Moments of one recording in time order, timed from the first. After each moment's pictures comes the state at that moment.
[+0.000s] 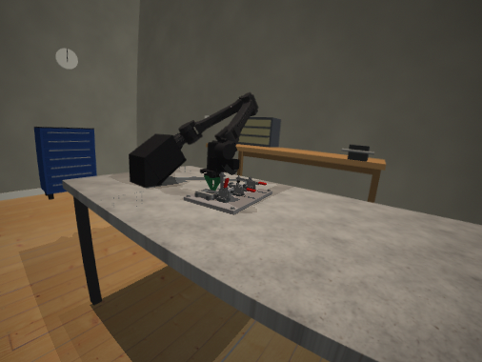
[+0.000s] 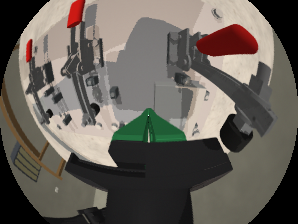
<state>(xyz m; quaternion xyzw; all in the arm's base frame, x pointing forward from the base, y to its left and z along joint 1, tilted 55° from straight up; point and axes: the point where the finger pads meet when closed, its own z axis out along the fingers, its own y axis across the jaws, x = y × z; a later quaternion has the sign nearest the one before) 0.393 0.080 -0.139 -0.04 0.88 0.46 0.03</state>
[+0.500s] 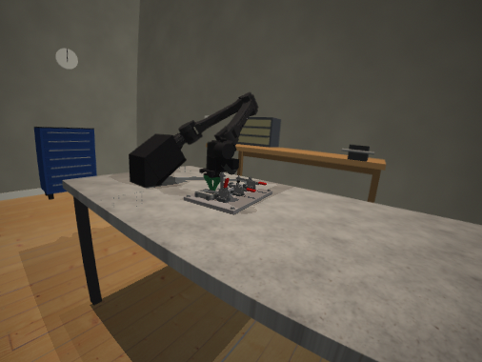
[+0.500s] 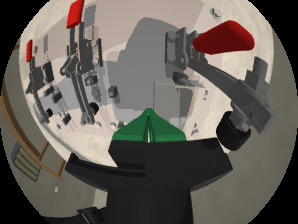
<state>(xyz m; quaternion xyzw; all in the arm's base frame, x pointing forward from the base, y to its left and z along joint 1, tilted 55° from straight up) 0.392 0.078 -0.140 -0.04 0.88 0.46 0.03</state>
